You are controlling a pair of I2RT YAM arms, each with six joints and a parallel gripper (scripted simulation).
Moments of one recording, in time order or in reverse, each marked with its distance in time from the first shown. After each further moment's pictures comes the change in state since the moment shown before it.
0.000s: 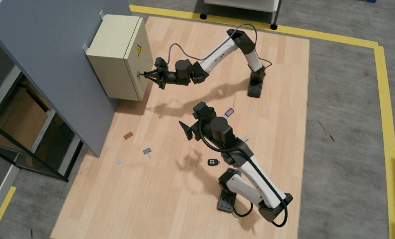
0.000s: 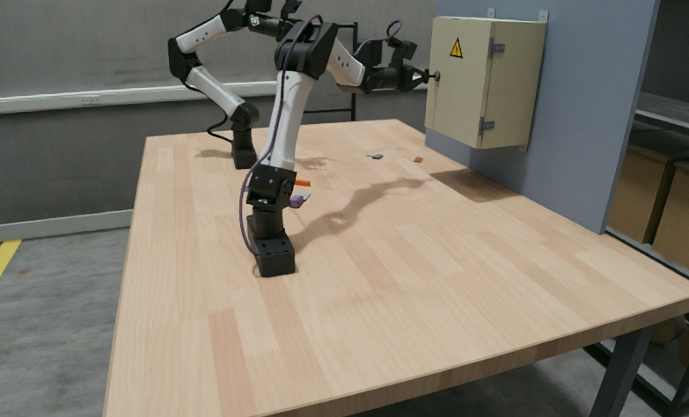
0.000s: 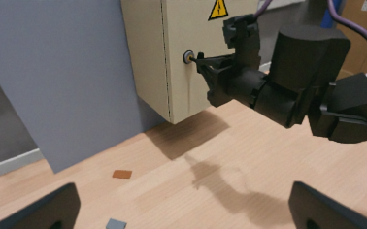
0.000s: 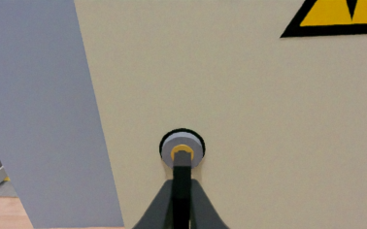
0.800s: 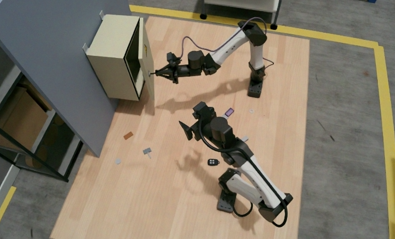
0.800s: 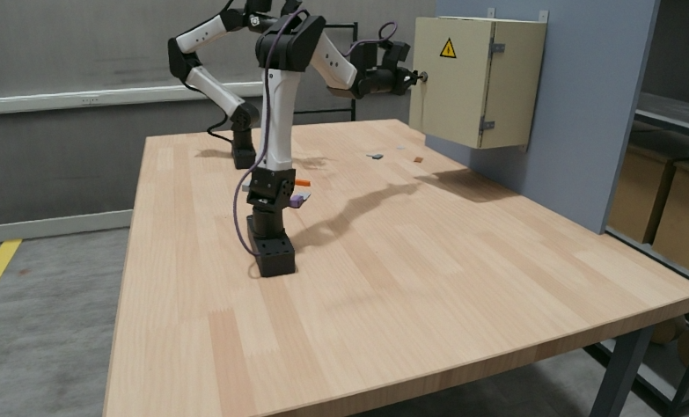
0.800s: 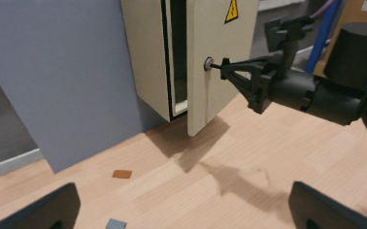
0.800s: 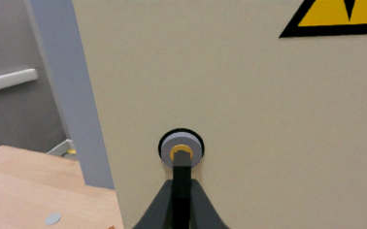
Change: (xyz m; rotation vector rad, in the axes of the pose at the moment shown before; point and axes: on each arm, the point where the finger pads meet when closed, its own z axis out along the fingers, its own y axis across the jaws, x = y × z) left arm 0.000 0.000 0.000 0.000 0.000 0.000; right arm 0.000 -0.019 -0.049 -0.241 0.007 -0.004
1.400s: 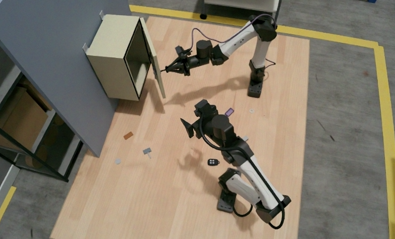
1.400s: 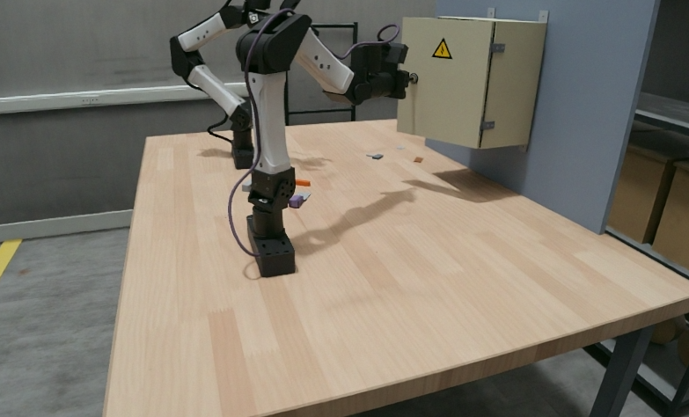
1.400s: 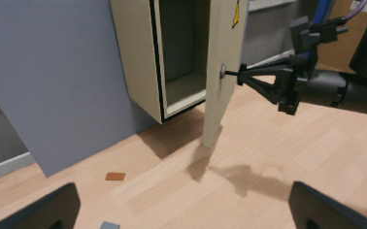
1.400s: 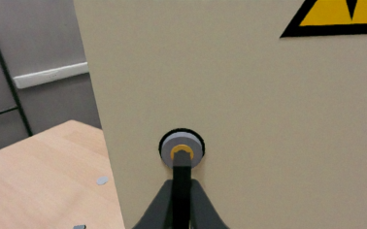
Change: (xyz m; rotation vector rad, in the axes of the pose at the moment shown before) left arm -0.007 -0.009 -0.002 0.028 0.003 0.004; right arm 0.000 -0.018 -0.046 -0.251 0.006 0.000
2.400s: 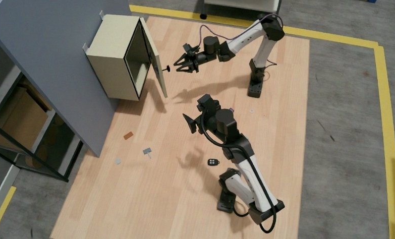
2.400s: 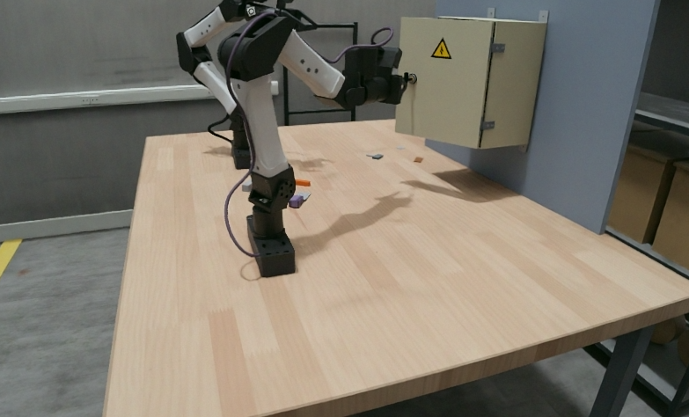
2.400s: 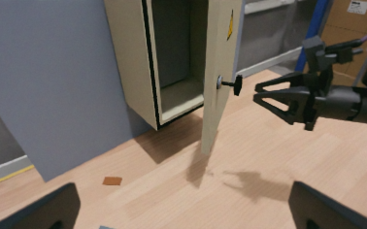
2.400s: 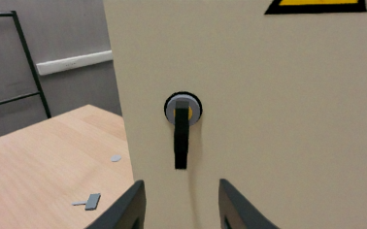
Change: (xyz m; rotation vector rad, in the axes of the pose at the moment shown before) left arm -0.021 -0.012 -0.005 0.001 0.000 0.001; right arm 0.009 -0.005 -0.043 -0.066 0.027 -0.014
